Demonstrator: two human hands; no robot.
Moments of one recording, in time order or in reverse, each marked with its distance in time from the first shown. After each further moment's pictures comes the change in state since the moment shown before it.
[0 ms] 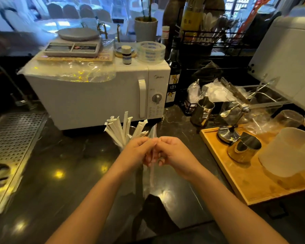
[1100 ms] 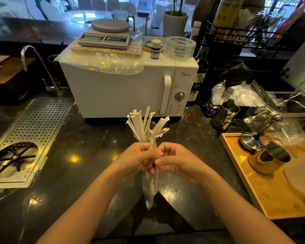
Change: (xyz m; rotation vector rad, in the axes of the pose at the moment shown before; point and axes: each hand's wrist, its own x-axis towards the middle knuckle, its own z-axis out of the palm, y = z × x) left_hand -0.022 -0.024 -0.043 -0.146 -0.105 -0.172; right_hand 0.016 0.016 0.017 0.214 -0.442 0.078
